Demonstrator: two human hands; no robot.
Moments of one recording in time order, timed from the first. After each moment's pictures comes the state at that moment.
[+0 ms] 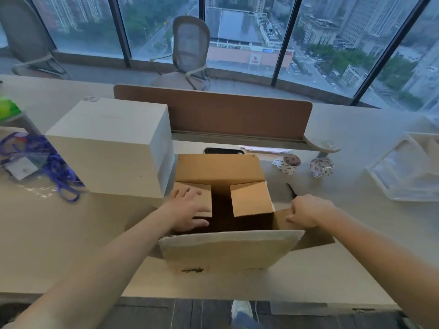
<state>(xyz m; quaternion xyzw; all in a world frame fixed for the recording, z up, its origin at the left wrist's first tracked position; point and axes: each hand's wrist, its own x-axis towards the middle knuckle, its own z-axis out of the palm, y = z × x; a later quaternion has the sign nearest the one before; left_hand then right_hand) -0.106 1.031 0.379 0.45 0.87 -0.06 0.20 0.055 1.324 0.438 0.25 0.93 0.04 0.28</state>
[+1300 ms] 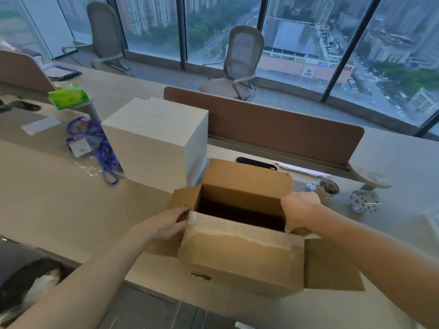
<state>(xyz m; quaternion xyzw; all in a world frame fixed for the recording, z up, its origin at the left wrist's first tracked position) -0.107 0.950 0.357 0.18 0.92 0.18 0.30 -0.043 1.293 0.449 0.03 0.94 0.17 0.28</state>
